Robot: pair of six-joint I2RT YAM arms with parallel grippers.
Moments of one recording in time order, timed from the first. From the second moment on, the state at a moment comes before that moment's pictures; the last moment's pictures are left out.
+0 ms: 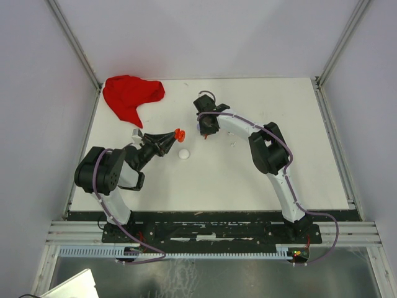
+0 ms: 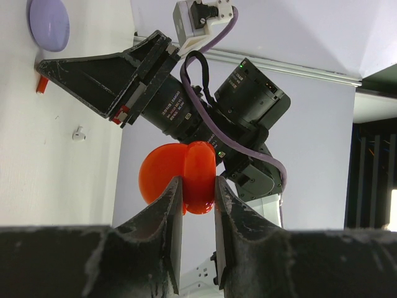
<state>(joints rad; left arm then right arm) -0.14 1.77 0.31 1.53 0.50 -1.78 0.64 2.36 1.94 -0.62 0.17 0.44</state>
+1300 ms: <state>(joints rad) -0.14 1.85 0.34 1.53 0.52 -1.78 0.64 1.88 1.30 0.00 0.13 0.25</state>
